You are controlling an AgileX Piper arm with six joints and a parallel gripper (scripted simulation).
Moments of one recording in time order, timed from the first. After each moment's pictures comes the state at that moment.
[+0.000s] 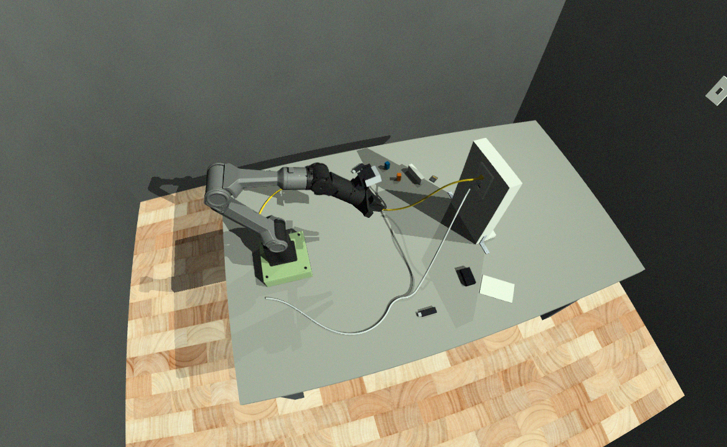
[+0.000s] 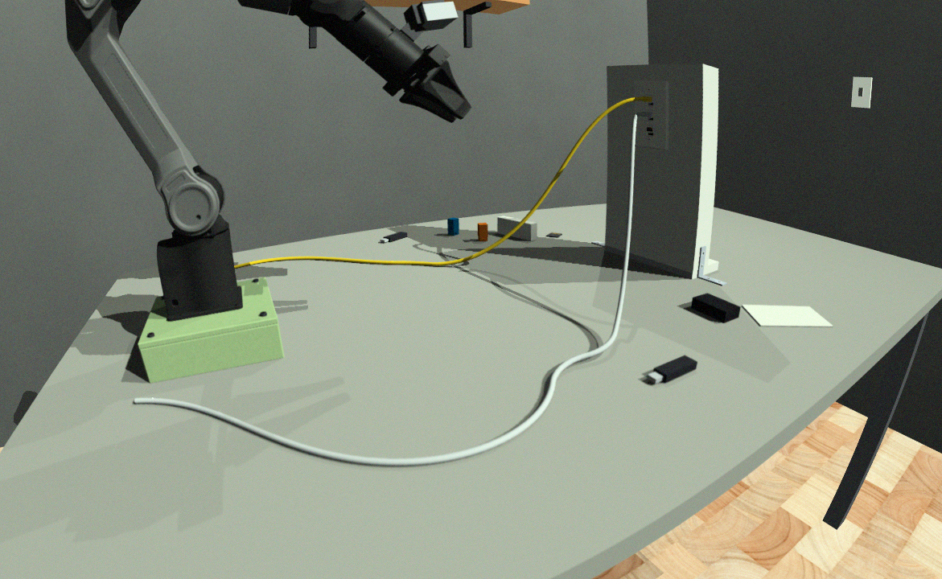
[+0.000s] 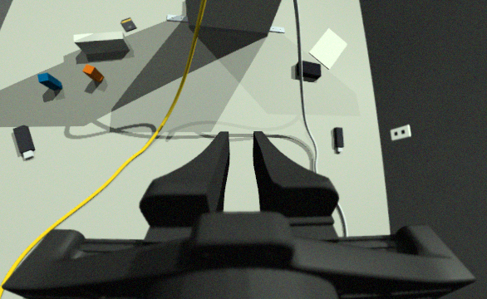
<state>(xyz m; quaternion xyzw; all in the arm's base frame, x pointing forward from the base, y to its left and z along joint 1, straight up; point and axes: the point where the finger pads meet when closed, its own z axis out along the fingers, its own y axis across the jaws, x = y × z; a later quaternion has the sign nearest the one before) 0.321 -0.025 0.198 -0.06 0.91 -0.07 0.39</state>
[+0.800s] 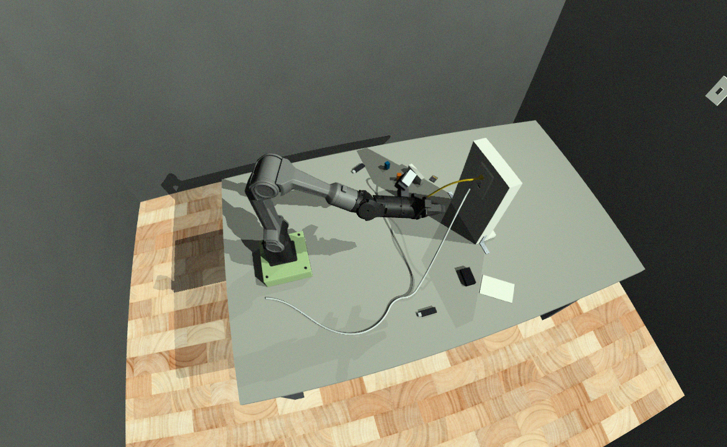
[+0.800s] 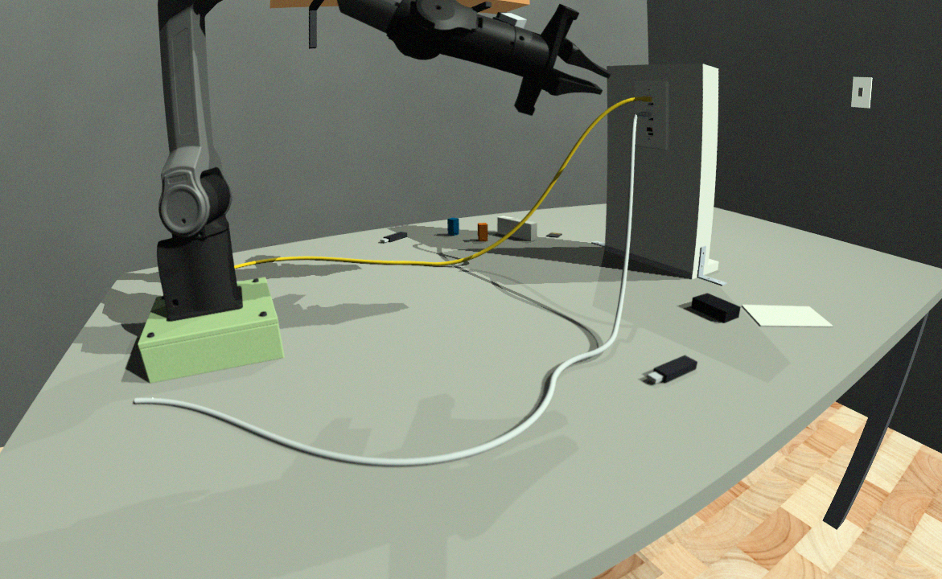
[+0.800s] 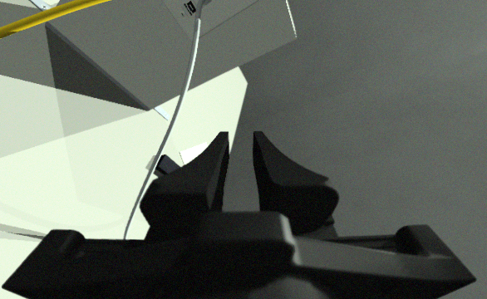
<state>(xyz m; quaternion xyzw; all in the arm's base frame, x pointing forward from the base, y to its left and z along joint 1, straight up) 0.473 -0.111 0.244 -0.37 0.70 -0.36 0.50</state>
